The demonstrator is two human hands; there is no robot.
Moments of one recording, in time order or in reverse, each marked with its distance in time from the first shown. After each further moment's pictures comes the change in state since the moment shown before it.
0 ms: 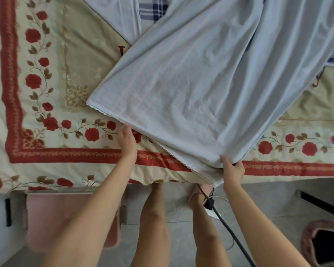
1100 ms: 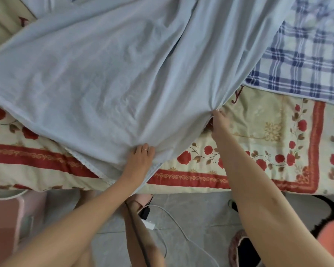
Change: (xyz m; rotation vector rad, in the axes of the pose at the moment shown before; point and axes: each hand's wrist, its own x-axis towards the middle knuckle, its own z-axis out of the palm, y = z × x) left_hand -0.168 -0.051 0.213 1.294 -0.421 1.050; right_hand 0.224 -0.175 -0.094 0.036 -0.135 -0.138
